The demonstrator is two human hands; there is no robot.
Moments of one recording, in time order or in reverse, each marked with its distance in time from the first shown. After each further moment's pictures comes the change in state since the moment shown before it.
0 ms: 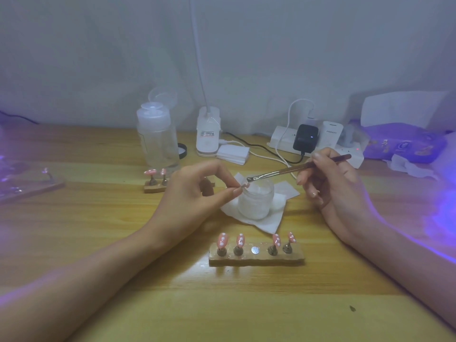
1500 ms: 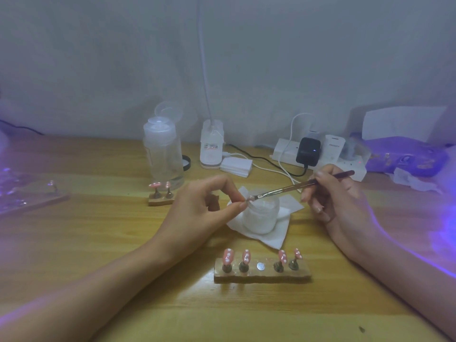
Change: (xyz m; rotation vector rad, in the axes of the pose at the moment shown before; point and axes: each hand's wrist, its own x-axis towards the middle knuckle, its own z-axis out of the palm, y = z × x) left_hand 0.002 -0.003 -0.001 -0.038 -0.037 0.005; right_hand 0.002 0.001 -0.001 -0.009 0.040 0.027
